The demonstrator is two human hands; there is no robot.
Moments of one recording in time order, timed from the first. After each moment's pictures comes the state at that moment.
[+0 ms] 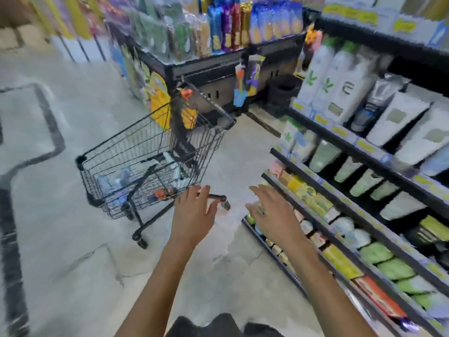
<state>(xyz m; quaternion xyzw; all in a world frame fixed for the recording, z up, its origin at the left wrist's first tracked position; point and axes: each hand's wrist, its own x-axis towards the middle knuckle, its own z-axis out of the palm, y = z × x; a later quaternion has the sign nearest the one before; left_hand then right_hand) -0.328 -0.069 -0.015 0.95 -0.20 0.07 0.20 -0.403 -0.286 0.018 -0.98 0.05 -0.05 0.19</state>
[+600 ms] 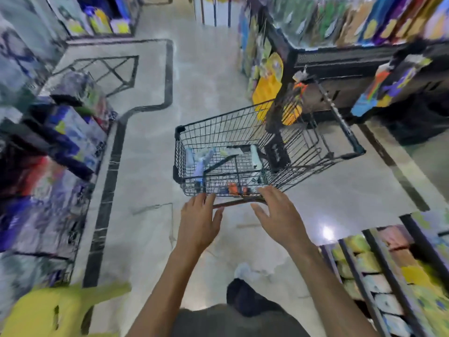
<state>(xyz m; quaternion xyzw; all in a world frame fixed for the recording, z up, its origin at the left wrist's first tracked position) -0.222 0.093 -0.059 0.98 0.07 0.04 0.18 -0.166 -0.126 -0.030 -0.96 -0.15 0.08 0.22</state>
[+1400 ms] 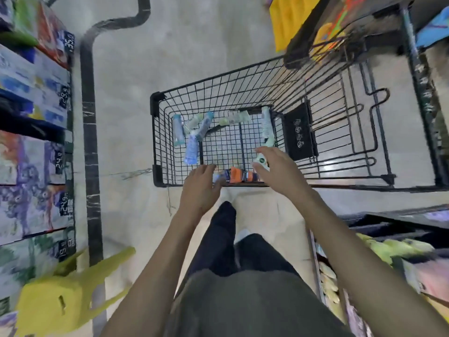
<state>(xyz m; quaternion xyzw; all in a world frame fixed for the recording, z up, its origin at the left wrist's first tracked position) 0.071 0.153 -0.173 0.94 0.14 -0.17 0.26 0.167 -0.055 -0.145 -0.92 -0.13 0.28 0.23</state>
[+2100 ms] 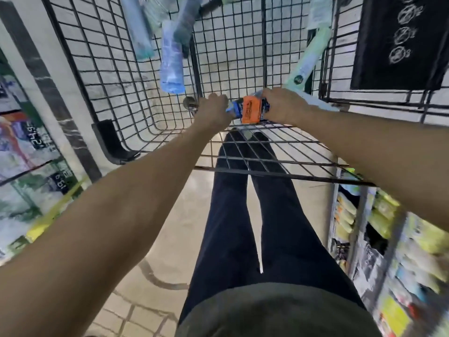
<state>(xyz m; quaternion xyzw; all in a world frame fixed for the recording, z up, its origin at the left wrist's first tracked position) 0.176 0.167 -0.487 0.84 0.18 -0.45 0.22 0.246 -0.020 -0.482 -0.82 -0.17 0.54 0.09</state>
